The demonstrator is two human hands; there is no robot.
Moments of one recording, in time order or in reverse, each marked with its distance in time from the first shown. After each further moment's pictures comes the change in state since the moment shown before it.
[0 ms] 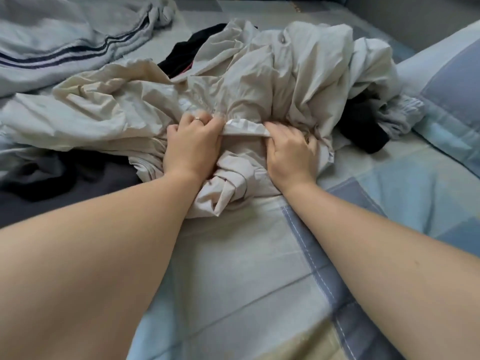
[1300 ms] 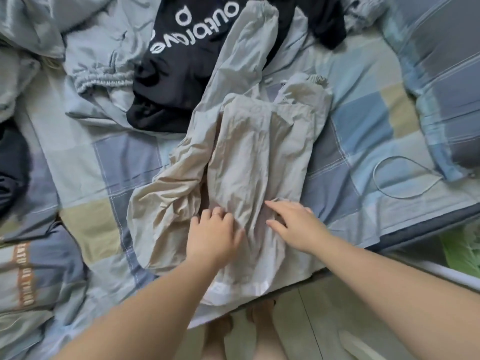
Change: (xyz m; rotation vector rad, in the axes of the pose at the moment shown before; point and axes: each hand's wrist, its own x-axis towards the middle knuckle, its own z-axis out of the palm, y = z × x) left_hand -0.376 0.125 -0.267 0.121 -0.986 -0.124; right_hand -0.317 -0.065 -0.308 0.140 -1.231 0.121
